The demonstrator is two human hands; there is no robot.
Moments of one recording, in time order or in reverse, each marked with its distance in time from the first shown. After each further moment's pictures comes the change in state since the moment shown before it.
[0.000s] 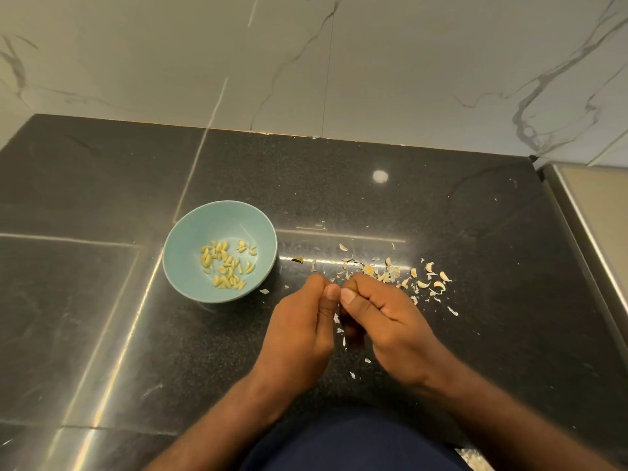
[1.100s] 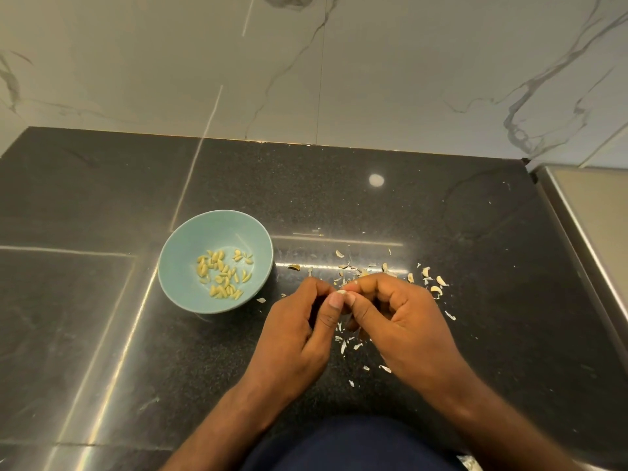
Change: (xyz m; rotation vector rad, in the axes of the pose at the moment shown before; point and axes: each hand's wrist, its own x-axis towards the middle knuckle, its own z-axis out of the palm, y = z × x) left_hand 0.004 0.002 -0.005 -0.053 -0.034 0.075; right_hand -0.007 -0.012 -0.006 -0.063 0.215 -0.028
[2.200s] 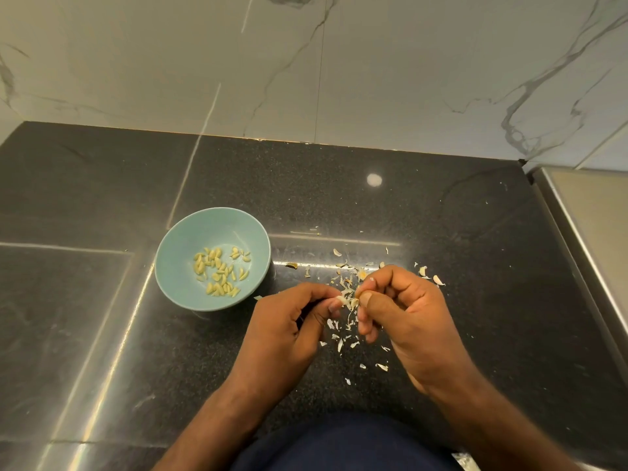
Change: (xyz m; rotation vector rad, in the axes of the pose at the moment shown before) left_hand -0.001 0.002 -0.009 -0.058 0.048 0.031; right_hand 0.001 0.002 -0.005 0.351 0.028 0.094
